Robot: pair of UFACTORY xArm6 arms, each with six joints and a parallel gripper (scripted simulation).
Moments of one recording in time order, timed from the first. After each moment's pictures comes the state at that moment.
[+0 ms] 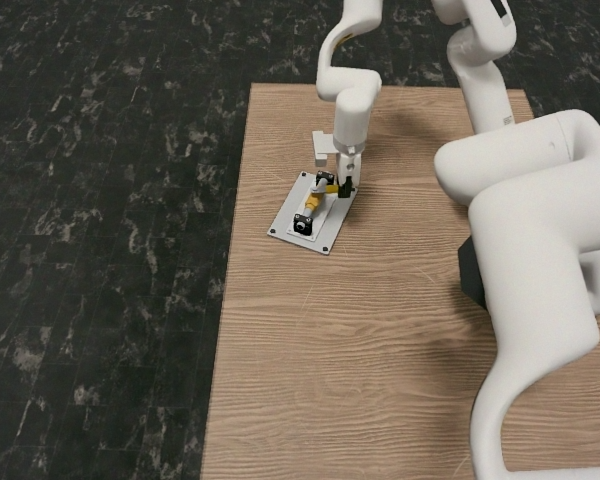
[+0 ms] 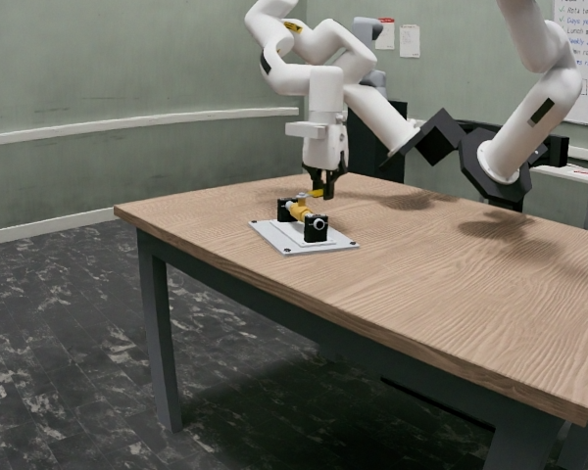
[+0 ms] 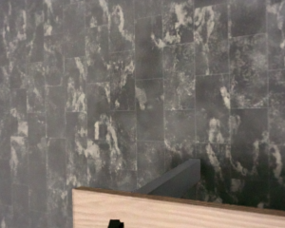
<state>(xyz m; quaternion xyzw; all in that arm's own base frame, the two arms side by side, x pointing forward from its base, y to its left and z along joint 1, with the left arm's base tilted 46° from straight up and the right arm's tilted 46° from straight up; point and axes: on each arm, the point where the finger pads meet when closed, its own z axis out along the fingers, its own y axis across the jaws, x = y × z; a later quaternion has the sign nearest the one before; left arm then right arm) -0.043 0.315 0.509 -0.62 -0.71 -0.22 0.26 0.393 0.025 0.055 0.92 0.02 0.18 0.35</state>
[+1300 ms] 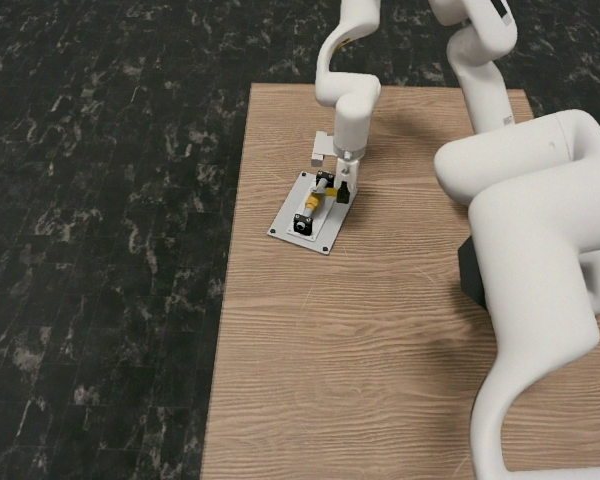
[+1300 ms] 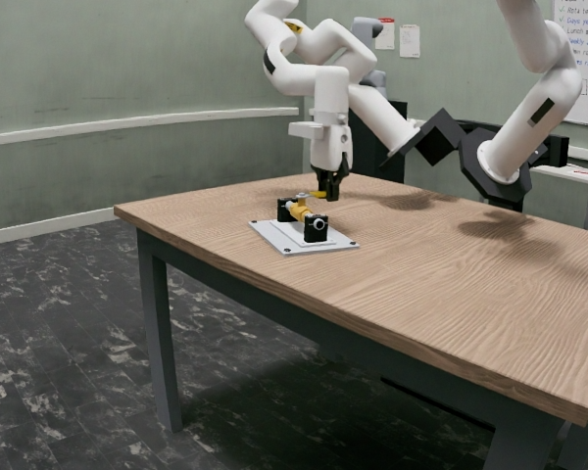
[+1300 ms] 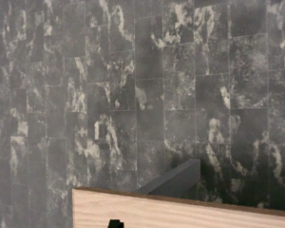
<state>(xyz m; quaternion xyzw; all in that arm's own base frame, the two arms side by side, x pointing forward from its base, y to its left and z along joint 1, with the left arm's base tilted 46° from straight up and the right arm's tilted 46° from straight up) -0.043 0.315 0.509 -0.62 -0.71 -0.22 0.26 0.396 0.038 0.044 0.92 -0.08 0.22 0.33</state>
